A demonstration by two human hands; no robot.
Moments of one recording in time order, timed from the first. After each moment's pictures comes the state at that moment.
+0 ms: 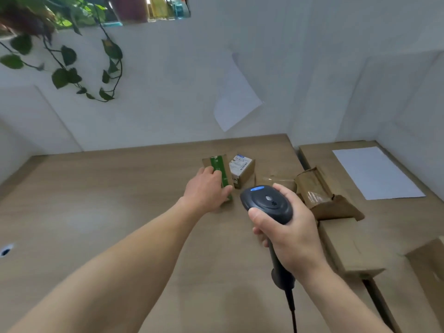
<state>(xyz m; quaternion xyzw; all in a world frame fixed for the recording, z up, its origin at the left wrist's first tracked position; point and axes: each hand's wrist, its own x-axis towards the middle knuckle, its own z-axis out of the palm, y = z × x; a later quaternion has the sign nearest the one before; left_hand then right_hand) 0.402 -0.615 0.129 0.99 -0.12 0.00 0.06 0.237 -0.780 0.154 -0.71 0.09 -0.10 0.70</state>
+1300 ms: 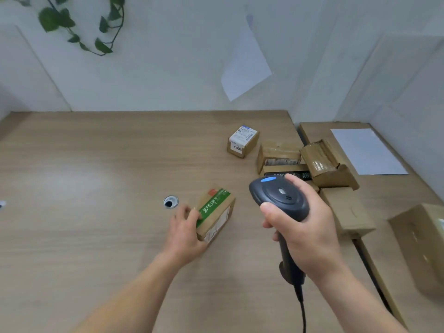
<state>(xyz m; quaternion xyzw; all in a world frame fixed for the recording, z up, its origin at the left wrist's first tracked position) 0.252 -0.497 -0.012 0.97 -0.06 -0.07 0.24 0.165 -0.724 0.162 -0.75 0.10 -0.10 0.64</state>
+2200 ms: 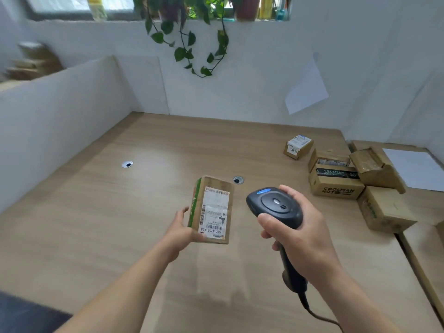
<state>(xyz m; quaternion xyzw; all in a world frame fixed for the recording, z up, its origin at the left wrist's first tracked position) 0.013 -0.321 0.069 0.75 0.24 -0.14 0.60 -0.039 -0.590 0.197 -0.74 -0.05 -0.01 0.67</state>
